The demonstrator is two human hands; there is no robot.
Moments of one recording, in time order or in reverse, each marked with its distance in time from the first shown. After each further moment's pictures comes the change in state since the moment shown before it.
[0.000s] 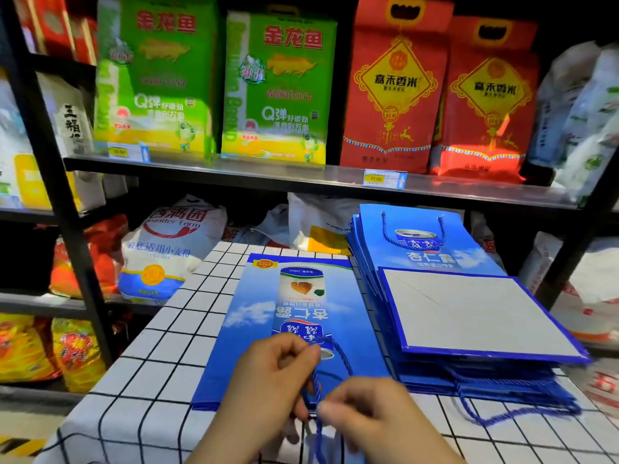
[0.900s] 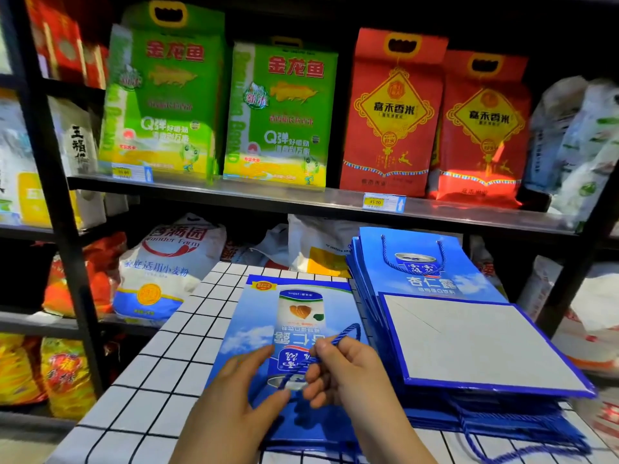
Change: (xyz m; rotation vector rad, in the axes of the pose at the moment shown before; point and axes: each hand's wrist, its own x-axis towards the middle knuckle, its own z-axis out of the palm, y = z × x) left_hand 0.004 -0.005 -0.026 0.434 0.183 0.072; right_hand 0.058 -0.027 0.013 0.615 0.151 0.184
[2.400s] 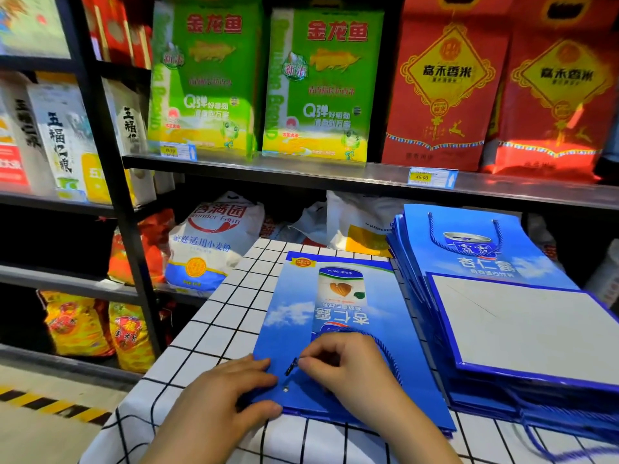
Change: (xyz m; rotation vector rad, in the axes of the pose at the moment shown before) left_hand -0.001 -0.068 -0.039 0.281 -0.135 0.142; right_hand 0.019 0.032 0.022 -0.685 -0.246 -0.266
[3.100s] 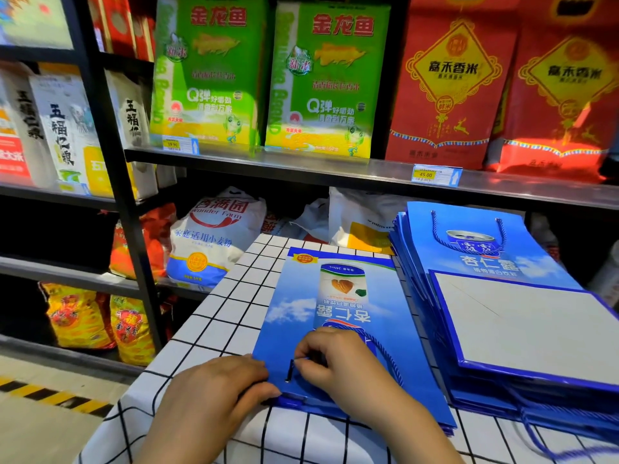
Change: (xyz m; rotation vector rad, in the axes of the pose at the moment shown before) left_hand -0.003 -0.002 0.003 0.384 0.379 0.357; right_hand 0.009 0.005 0.003 -0.320 -0.108 -0.159
